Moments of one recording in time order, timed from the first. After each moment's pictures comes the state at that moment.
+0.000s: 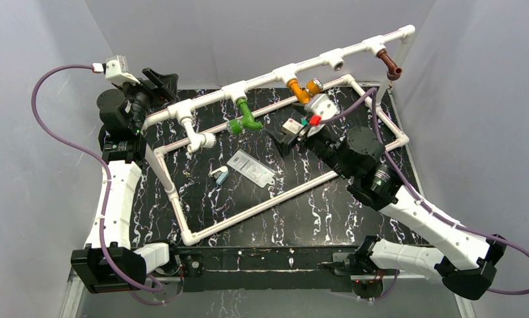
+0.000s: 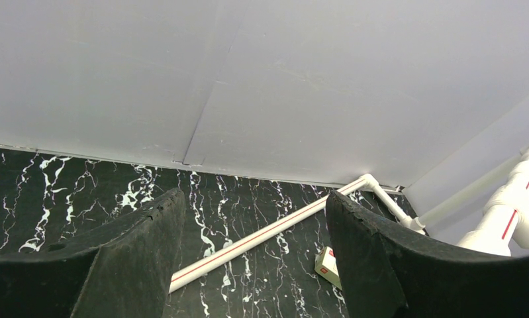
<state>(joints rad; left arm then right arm) 0.06 1.17 1.18 0.03 0.22 -0.43 0.94 1.00 1.14 0.05 0.12 -0.09</state>
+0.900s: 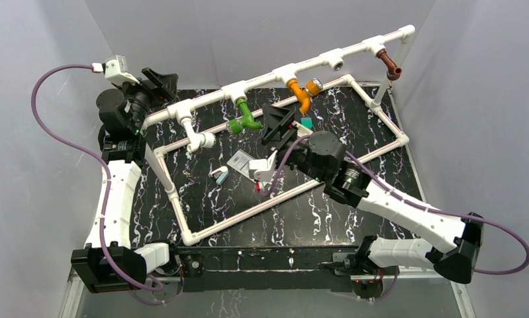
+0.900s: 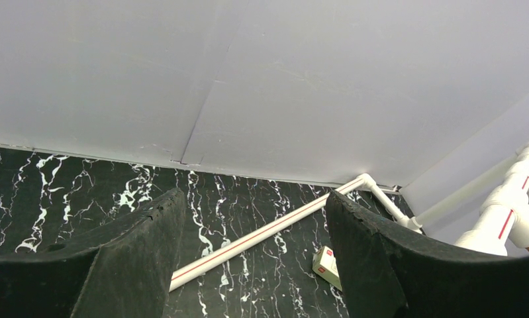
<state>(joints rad) 0.07 1.18 1.18 0.03 0.23 -0.44 1.02 1.12 1.11 0.00 0.04 -1.50</state>
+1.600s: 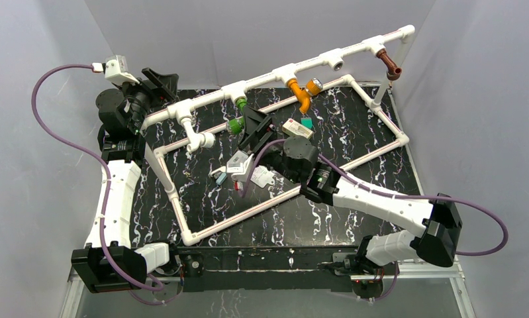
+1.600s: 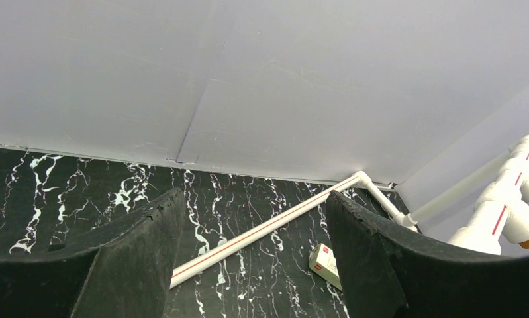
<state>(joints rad) 0.07 1.18 1.18 0.03 0.25 -0.45 1.10 1.30 1.09 0.25 0.17 -1.71</state>
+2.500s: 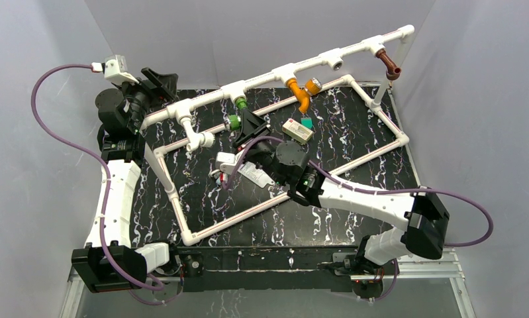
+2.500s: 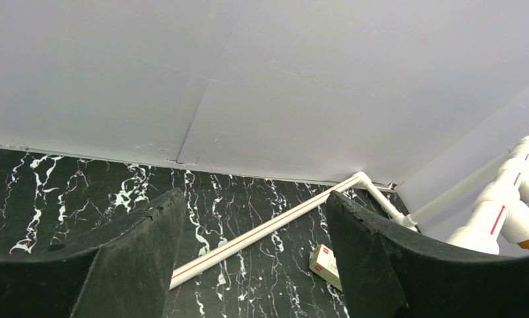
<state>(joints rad) 0.08 1.18 1.18 0.03 0.26 -0.45 1.14 1.40 1.09 0.48 0.30 -1.56</state>
